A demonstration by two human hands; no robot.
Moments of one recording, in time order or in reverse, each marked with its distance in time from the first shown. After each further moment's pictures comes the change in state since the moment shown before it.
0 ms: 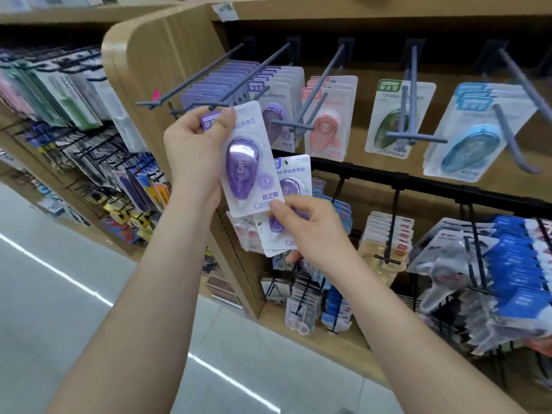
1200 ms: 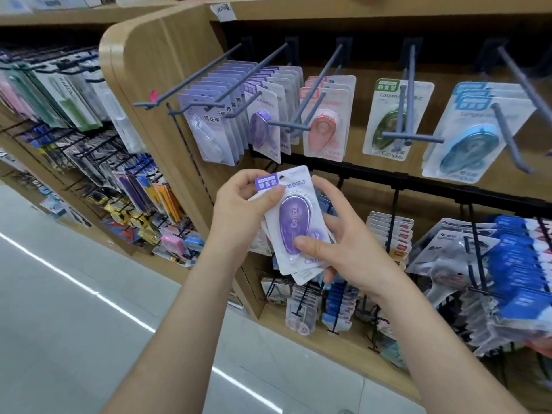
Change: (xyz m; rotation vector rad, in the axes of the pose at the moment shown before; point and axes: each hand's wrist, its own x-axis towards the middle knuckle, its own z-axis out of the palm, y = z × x) left_hand -0.067 -0.037 0.000 0.241 -0.292 -0.197; right_hand -0.024 0.014 -0.047 0.030 -0.182 -0.020
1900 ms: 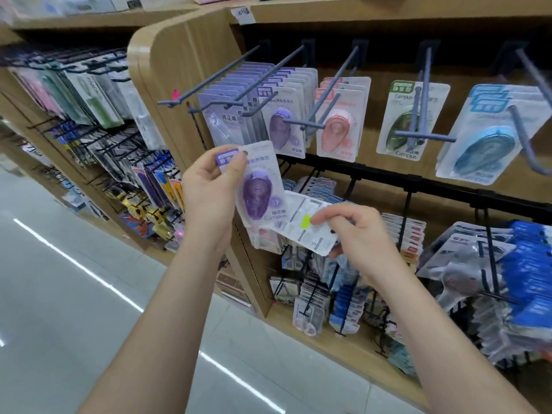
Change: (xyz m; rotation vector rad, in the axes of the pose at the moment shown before) left_hand 0.002 0.020 -0.030 -0.186 0.280 0.159; right_hand 0.013 0.004 0.005 -0.156 0.285 0.077
